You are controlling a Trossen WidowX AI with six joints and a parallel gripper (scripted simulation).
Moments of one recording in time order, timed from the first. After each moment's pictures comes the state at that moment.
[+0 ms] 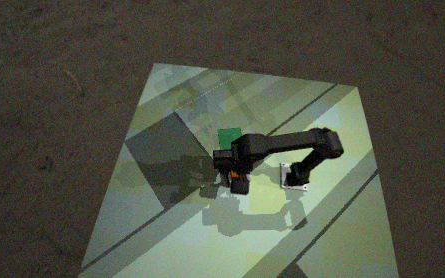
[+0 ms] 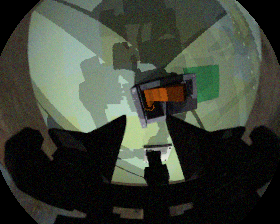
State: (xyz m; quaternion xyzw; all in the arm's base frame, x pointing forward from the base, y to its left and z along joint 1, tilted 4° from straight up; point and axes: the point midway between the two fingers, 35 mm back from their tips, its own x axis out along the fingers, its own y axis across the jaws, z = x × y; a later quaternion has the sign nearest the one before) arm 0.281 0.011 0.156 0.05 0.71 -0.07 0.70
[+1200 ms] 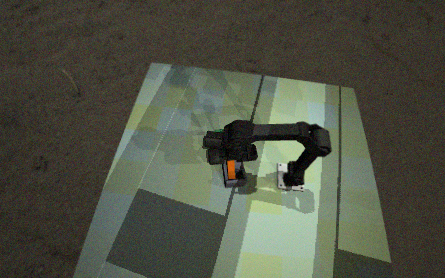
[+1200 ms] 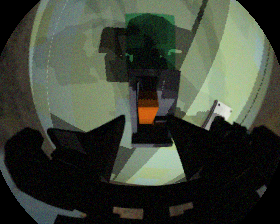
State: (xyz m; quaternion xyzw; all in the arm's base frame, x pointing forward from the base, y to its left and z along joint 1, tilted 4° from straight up) arm 0.295 -0.056 0.127 0.46 0.52 -0.49 0.52
